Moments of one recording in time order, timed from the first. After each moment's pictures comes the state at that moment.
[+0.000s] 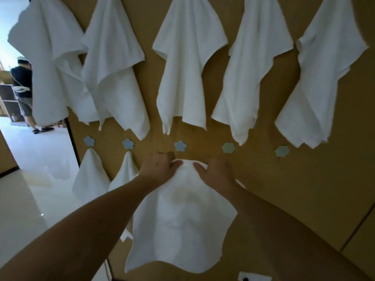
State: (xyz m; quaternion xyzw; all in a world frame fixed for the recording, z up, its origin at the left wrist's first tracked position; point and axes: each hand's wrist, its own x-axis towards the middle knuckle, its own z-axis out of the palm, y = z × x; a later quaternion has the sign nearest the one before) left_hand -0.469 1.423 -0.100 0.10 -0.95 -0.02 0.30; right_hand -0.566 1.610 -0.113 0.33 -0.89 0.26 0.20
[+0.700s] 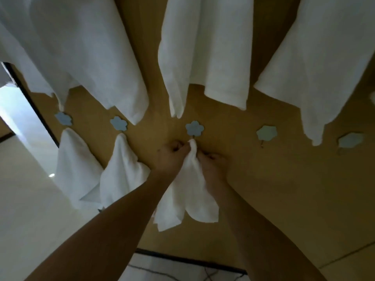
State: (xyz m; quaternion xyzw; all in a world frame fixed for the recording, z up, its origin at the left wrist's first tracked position) left_hand -0.579 1.365 -0.193 0.23 -0.76 -0.55 0.25; right_hand -0.622 1.485 -0.196 0.03 -0.69 0.71 -0.09
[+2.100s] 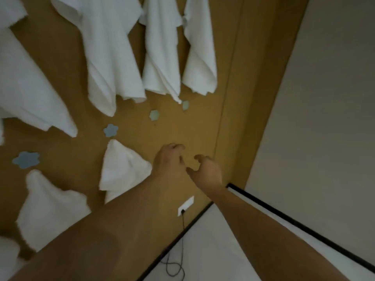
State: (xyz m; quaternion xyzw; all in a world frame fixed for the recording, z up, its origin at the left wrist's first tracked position) left_hand -0.437 1.473 -0.135 -0.30 -0.89 -0.29 0.18; right_hand -0.384 1.602 -0.170 -0.16 -0.93 0.26 0.20
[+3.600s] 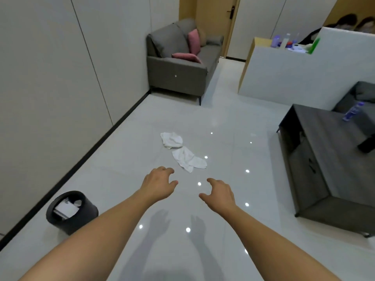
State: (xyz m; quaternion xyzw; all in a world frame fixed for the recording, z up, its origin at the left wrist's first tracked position) left_hand 0.718 2.160 -0.312 -0.93 -0.28 0.04 -0.23; right_hand 0.830 1.971 -0.327 -0.94 -0.24 0.20 0.16
